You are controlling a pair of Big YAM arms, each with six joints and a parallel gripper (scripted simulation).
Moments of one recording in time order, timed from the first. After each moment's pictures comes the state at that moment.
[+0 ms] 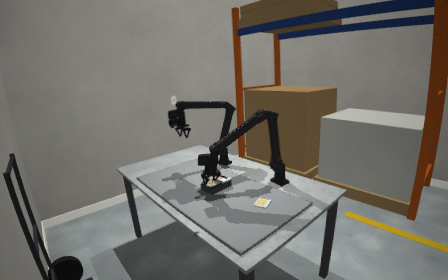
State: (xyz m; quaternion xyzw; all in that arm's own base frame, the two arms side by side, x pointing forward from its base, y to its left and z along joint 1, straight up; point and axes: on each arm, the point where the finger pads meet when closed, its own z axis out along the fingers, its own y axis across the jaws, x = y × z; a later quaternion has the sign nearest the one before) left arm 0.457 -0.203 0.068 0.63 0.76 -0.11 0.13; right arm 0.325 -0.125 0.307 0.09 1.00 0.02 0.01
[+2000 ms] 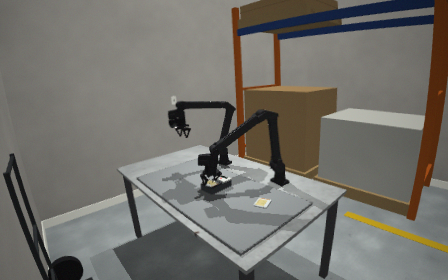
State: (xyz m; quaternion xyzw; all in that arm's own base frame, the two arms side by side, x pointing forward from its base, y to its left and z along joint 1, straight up) left arm 0.457 -0.203 0.068 0.63 0.76 -0.11 0.13; right arm 0.325 -0.125 0.307 0.08 1.00 0.02 0.01
